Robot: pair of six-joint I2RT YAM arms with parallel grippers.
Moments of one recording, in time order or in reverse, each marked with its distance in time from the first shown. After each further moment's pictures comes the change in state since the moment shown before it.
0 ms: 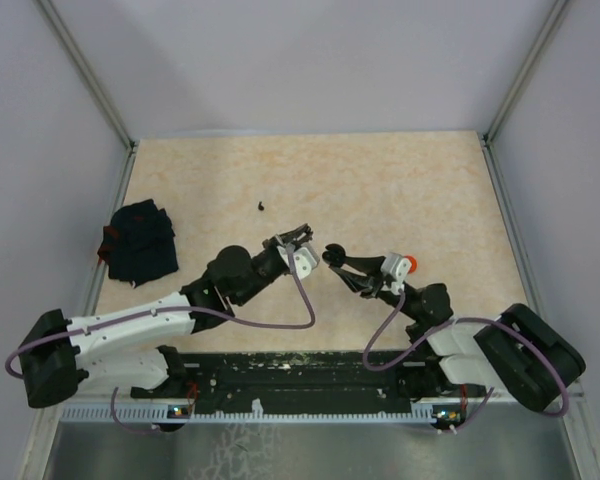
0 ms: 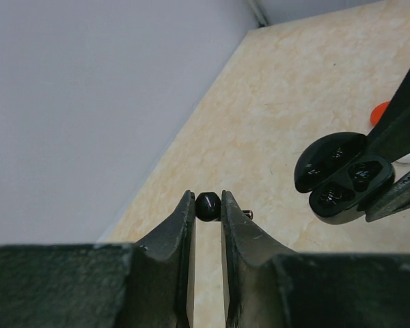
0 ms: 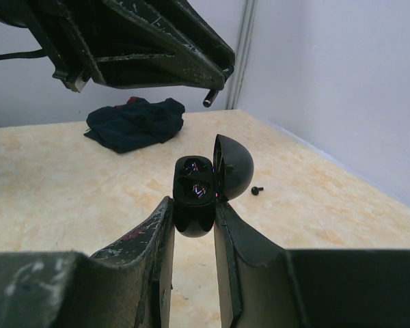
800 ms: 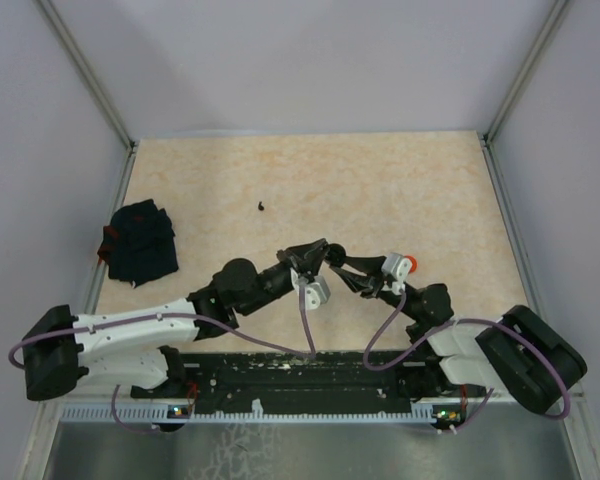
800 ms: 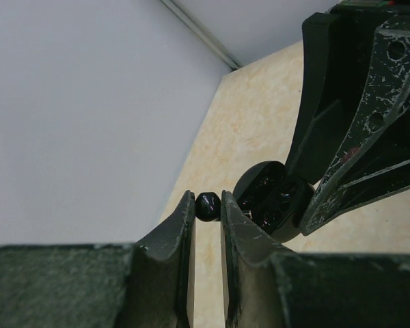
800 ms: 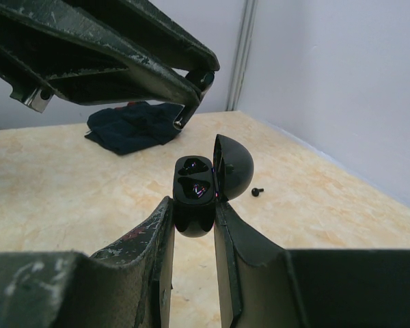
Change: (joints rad) left arm -0.085 0.007 -0.037 0.087 0.143 0.185; right arm 0.000 -0.018 0.000 -0.007 0.001 0.005
